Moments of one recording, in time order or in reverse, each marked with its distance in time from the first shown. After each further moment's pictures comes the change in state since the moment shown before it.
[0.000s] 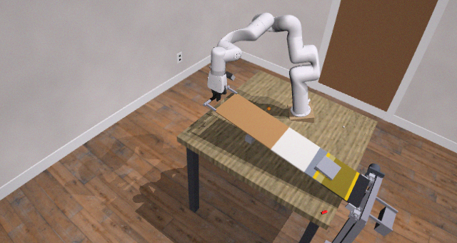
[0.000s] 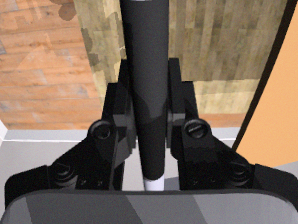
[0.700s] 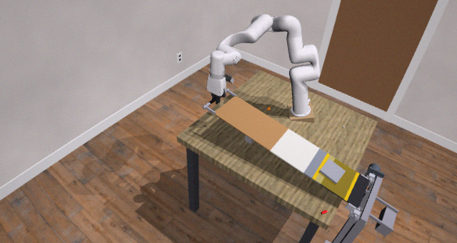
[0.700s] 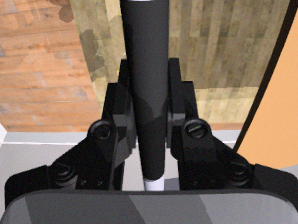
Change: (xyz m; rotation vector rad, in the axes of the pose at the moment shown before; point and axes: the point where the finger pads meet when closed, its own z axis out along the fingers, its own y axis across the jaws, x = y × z) arm 0.000 -0.003 0.021 0.000 0.001 0.000
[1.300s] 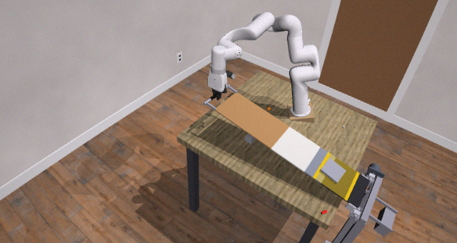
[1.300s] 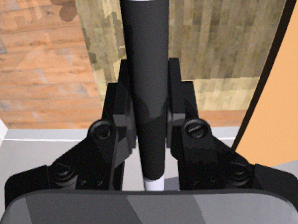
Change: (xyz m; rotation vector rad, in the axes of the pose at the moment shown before) arm 0.000 0.005 -0.029 0.000 0.000 0.000
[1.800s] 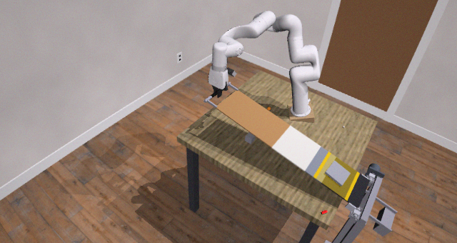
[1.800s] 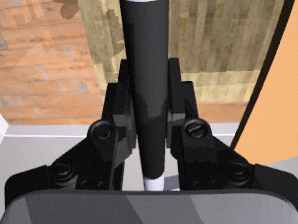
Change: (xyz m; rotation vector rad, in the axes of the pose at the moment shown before) arm 0.001 0.003 -0.018 0.002 -0.009 0.000
